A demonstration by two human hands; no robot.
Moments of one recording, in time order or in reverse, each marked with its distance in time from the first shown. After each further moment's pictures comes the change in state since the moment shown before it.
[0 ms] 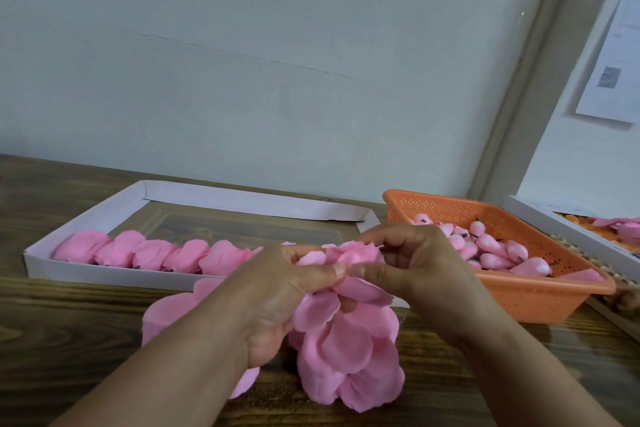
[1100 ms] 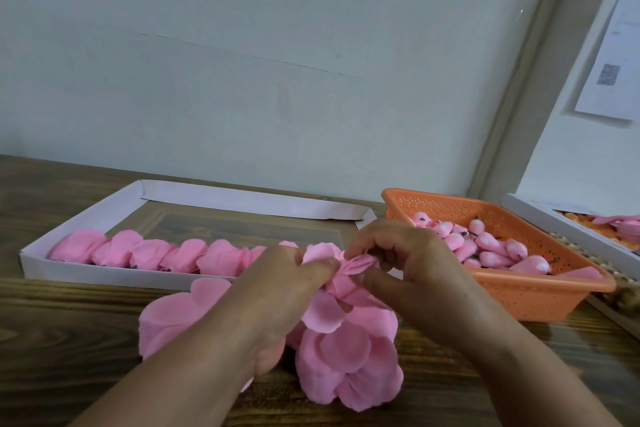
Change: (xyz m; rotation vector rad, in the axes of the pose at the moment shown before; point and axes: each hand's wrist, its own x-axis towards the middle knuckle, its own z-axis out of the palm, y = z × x) left_hand 0.002 -0.007 0.008 0.248 0.177 0.069; right_hand -0.003 -0.007 0.001 -0.445 -0.025 -0.158
